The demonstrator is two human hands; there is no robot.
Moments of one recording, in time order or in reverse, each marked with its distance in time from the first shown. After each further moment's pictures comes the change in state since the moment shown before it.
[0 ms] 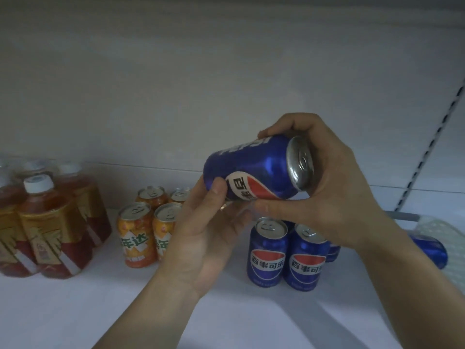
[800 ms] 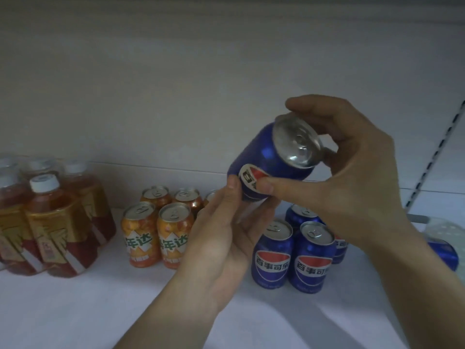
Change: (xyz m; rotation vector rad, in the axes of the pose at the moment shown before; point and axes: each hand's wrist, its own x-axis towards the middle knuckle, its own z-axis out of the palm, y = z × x) left_hand -0.007 -0.006 0.032 -0.052 0.259 -0.167; right_hand 0.001 -0.019 0.005 -0.177 0.227 -0.018
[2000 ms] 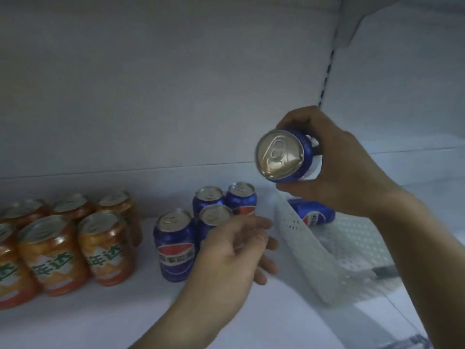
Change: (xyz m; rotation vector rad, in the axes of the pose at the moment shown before) left_hand -0.010 -0.109 0.043 0.806 -0.247 -0.140; right_hand -0.049 0.027 -0.151 -0.507 -0.196 0.226
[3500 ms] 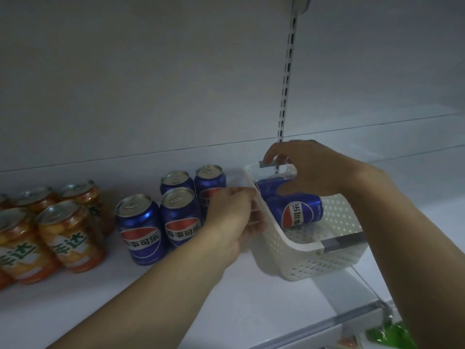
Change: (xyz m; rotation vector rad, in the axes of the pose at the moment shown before) left_hand 0.065 -0.008 0.074 -0.154 0.225 -0.359; right_hand -0.026 0.079 -0.010 -0.301 -0.481 0.375
